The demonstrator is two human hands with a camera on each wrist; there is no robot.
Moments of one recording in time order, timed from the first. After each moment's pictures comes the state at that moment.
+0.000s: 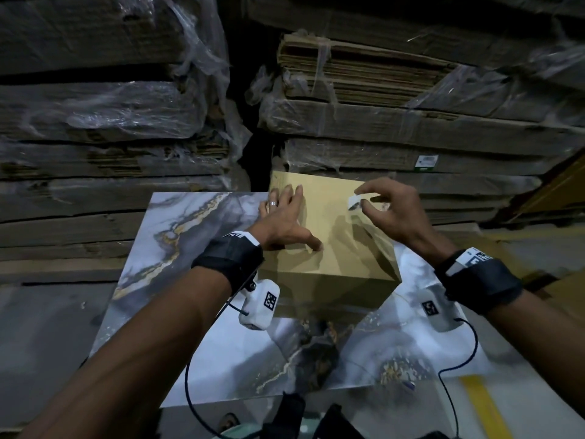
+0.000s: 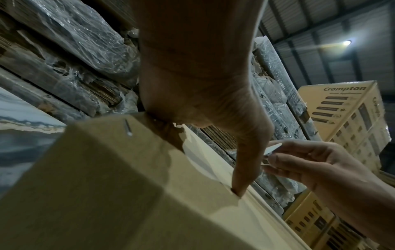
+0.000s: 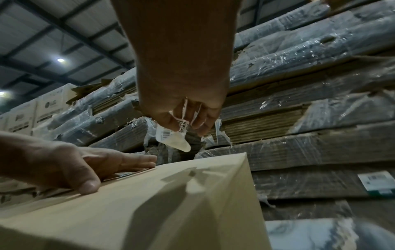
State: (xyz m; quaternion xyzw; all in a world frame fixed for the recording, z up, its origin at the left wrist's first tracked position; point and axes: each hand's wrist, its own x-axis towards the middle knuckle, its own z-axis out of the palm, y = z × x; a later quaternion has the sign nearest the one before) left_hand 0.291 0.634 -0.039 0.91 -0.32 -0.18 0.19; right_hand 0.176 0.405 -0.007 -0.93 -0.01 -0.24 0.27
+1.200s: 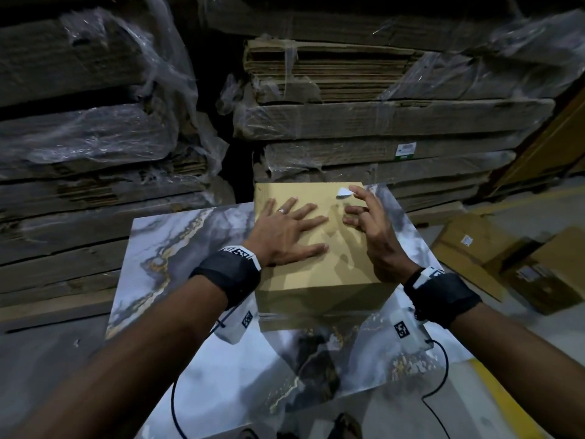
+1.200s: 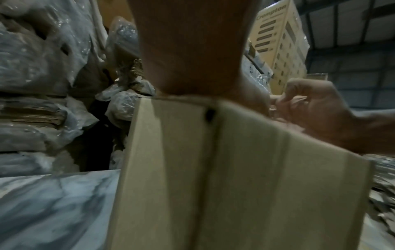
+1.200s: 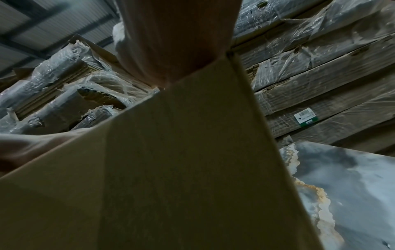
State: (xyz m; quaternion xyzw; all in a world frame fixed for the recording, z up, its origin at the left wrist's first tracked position) left_hand 0.308 0.622 -0.049 0.84 -0.54 -0.01 -0.01; right_hand 0.170 0.436 -0.061 -0.75 0.13 -0.24 0.61
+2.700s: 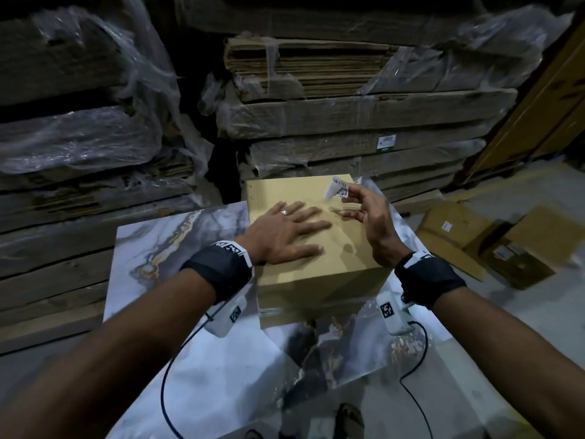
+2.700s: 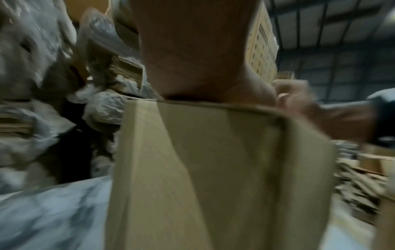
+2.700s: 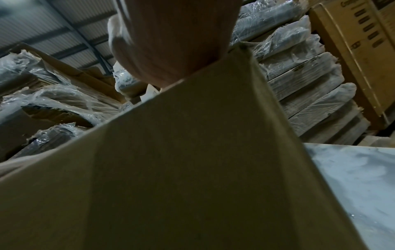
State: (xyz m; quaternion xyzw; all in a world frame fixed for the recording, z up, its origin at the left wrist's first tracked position) left_hand 0.315 0.631 -0.055 0.76 -0.65 -0.02 0.00; right_hand 0.177 0.437 -0.063 -0.69 0.16 -0.30 0.64
